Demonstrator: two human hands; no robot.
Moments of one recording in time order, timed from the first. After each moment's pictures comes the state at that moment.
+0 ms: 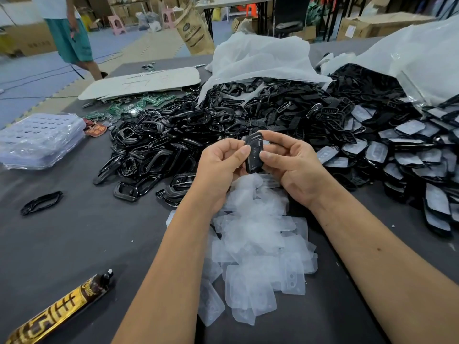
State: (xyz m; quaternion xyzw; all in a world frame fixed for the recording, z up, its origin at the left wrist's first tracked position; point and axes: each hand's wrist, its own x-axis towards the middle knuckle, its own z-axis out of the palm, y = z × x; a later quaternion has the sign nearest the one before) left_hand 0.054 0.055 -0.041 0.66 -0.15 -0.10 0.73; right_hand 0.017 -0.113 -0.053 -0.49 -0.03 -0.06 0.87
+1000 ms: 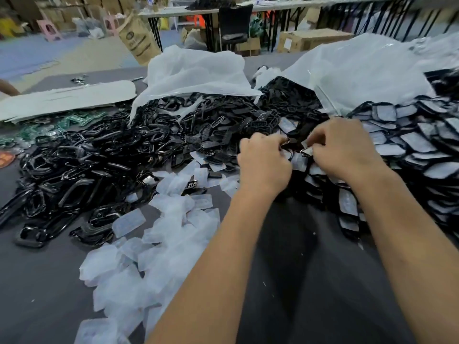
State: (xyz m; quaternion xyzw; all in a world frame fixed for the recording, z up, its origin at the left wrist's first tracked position) left_hand 0.022 -0.138 -0.012 0.89 -0.30 0.03 0.34; right_hand -0.048 -0.268 0.021 -0.94 0.25 -0.18 0.13
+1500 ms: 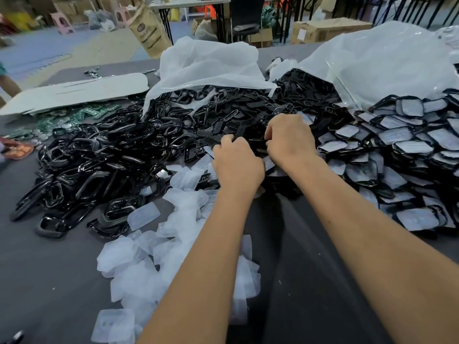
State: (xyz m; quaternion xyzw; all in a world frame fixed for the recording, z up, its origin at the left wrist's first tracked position) left_hand 0.053 -0.093 -0.027 0.94 -0.16 0.01 0.29; right_hand 0.040 -0.207 -0.007 -0.96 0.21 -0.17 0.11
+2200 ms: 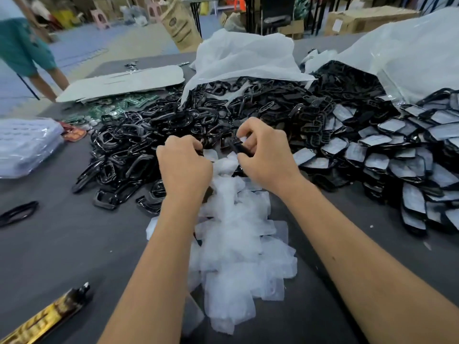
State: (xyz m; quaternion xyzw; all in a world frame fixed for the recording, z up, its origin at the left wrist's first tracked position) left_hand 0.069 0.056 -0.017 0.95 -0.04 0.12 0.29; right_hand 0.028 -0.105 -0.026 -0.90 0.01 -0.23 0.38
